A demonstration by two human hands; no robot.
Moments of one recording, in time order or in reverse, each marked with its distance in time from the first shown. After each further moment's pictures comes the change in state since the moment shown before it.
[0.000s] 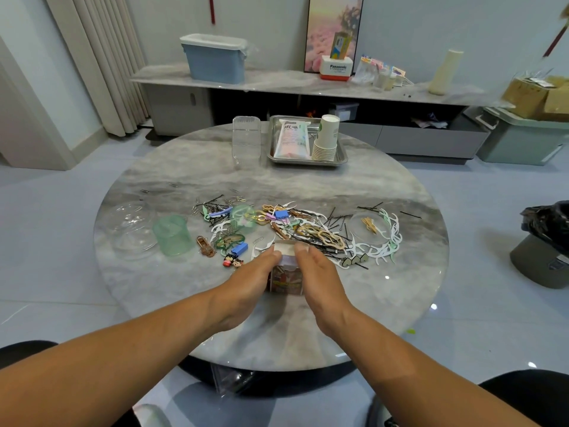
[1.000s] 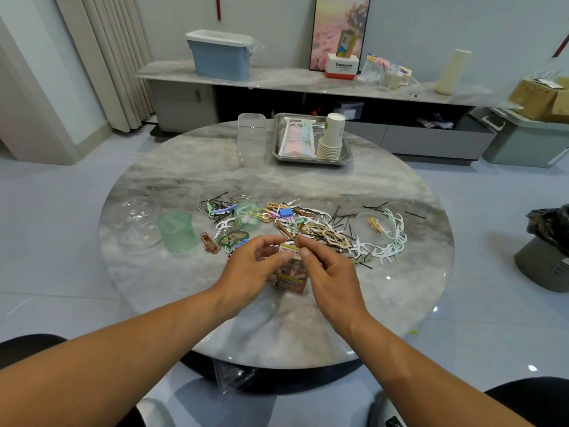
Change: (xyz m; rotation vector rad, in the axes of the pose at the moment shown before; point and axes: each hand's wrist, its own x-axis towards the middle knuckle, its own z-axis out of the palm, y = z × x) left_hand 0.004 -0.002 -0.014 0.113 0.138 0.283; right_hand -0.001 0.007 -0.018 -0.186 0.007 -0.367
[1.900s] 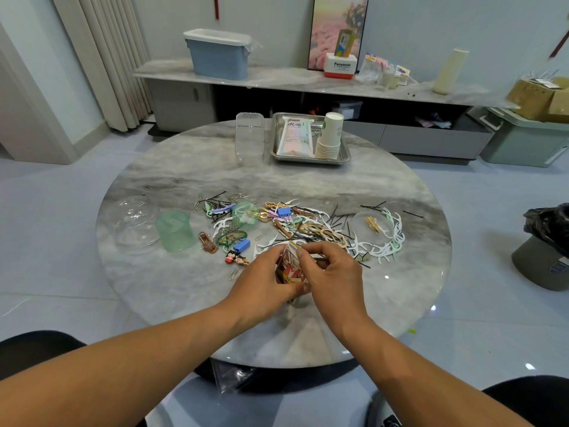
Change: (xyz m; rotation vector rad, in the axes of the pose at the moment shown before) left_hand -0.018 0.000 0.018 0.420 -0.113 0.131; right_hand -0.001 0.001 0.000 -0.166 0.186 -0.008
